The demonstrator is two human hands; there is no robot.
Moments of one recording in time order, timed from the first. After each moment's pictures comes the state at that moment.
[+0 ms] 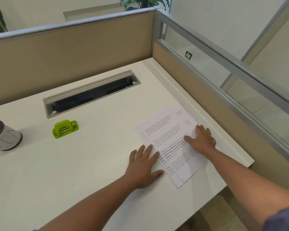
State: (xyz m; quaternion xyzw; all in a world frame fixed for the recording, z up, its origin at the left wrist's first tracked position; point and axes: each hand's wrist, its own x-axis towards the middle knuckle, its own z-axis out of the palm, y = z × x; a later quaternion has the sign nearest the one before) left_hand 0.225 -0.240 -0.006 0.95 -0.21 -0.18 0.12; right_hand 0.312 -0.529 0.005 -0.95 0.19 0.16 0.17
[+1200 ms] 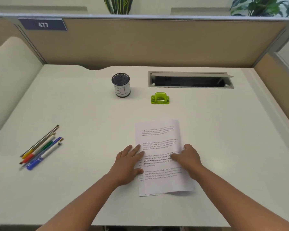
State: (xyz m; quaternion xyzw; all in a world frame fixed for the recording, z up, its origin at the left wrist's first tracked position) left_hand 0.019 0.029 0.006 0.96 0.09 -0.16 0.22; right_hand 0.165 -0.196 0.035 -0.89 0.06 0.29 0.34
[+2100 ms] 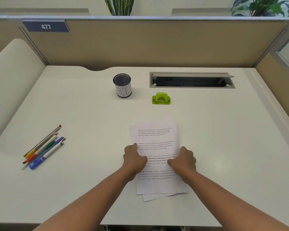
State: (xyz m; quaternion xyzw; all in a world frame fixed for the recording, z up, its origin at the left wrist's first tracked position) left_hand 0.050 -0.005 0.030 0.76 0.39 -0.11 0.51; right_hand 0.138 -0.175 0.032 -0.93 0.04 0.26 0.24
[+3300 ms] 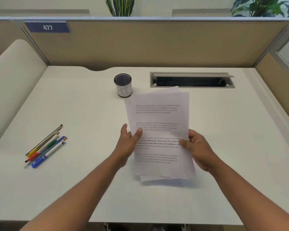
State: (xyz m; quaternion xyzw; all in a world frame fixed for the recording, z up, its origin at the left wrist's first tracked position) left_hand 0.065 0.032 0.070 0.62 0.31 0.02 0.72; right_hand 0.180 -0.211 0.079 -0.65 -0.08 0.34 0.67
